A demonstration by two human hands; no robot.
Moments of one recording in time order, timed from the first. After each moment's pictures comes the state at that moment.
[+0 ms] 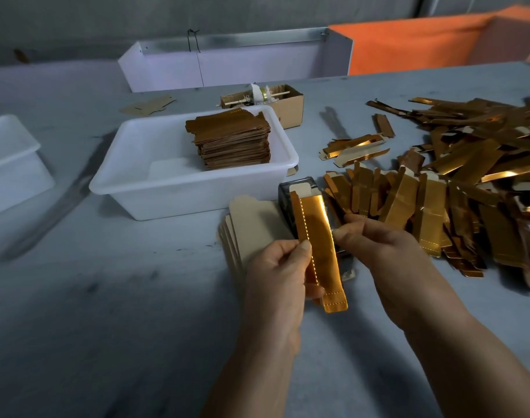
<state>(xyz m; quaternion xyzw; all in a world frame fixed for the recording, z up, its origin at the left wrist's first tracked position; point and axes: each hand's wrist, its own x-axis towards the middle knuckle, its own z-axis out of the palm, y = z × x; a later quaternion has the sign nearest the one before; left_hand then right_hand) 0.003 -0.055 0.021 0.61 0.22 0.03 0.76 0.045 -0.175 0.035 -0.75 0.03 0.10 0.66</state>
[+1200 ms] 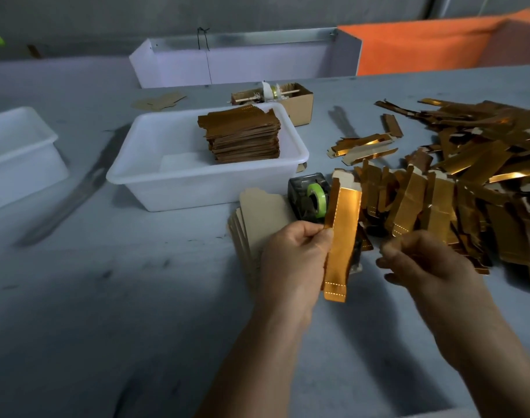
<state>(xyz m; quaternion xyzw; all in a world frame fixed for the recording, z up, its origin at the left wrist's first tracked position) 0.008 -0.055 0.030 0.71 0.17 0.04 0.68 0.011 -0.203 0.031 -0.85 0.03 -0.01 0.52</state>
